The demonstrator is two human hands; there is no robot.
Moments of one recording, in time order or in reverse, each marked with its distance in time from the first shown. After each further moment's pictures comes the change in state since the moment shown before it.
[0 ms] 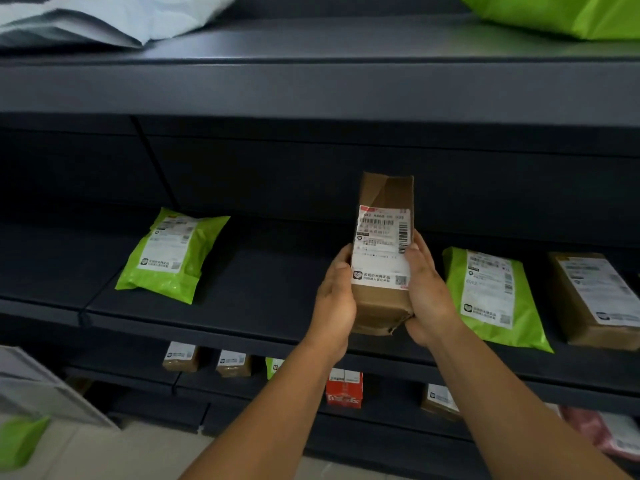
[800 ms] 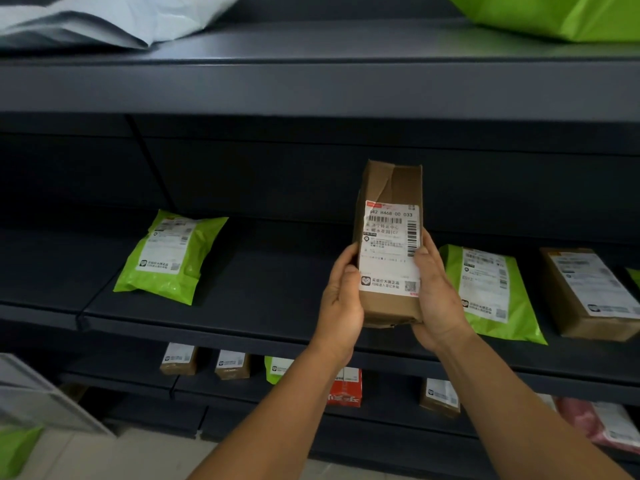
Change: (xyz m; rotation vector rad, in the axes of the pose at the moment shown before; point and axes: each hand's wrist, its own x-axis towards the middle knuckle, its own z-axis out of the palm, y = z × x) left_hand -0.018 -0.001 0.003 0.026 -0.070 0.123; right_hand -0.019 -0.001 -0.010 0.065 -0.094 -0.114
